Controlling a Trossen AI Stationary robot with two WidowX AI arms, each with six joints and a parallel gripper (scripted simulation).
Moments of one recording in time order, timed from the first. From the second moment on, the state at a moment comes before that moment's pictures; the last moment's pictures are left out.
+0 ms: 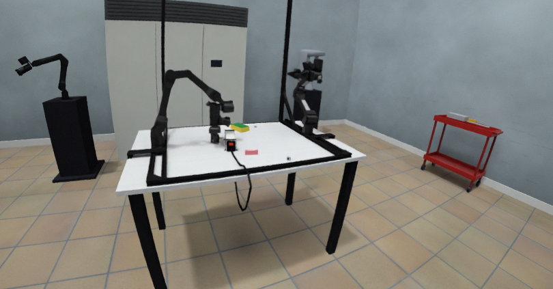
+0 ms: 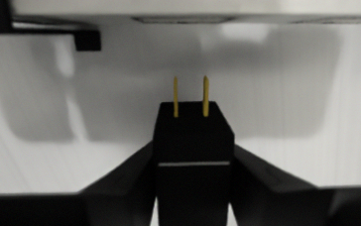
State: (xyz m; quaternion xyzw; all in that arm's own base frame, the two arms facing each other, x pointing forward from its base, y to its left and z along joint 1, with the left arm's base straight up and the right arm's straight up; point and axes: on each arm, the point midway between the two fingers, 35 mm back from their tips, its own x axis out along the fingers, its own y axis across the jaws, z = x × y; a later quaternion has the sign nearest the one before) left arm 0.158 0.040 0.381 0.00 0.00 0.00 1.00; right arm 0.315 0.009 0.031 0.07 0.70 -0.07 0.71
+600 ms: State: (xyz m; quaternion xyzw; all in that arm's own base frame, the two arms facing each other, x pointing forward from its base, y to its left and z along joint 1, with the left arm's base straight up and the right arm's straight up) left arm 0.158 0.040 0.381 0.00 0.00 0.00 1.00; right arm 0.330 0.009 0.031 0.07 0.70 -0.07 0.71
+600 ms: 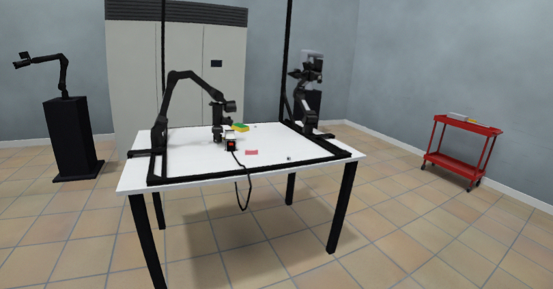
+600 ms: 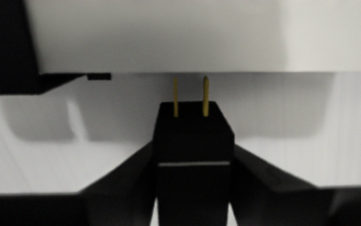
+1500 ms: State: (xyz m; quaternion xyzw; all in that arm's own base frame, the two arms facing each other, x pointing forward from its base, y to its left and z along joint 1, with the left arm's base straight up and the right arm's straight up) left arm 0.158 0.040 0.381 0.00 0.00 0.00 1.00; right arm 0.334 0.009 0.031 0.07 0.70 -0.07 0.71
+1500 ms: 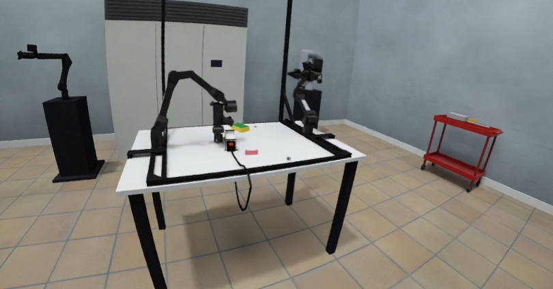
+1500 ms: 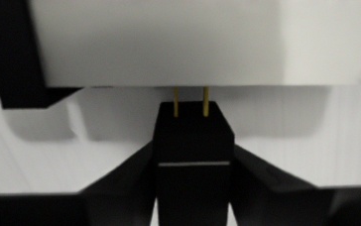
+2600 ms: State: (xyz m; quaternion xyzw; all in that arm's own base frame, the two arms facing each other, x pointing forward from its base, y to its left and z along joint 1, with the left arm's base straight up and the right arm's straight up) left arm 0.158 0.040 0.381 0.00 0.00 0.00 1.00; right arm 0.337 0.008 0.031 0.07 0.70 -0.07 0.70
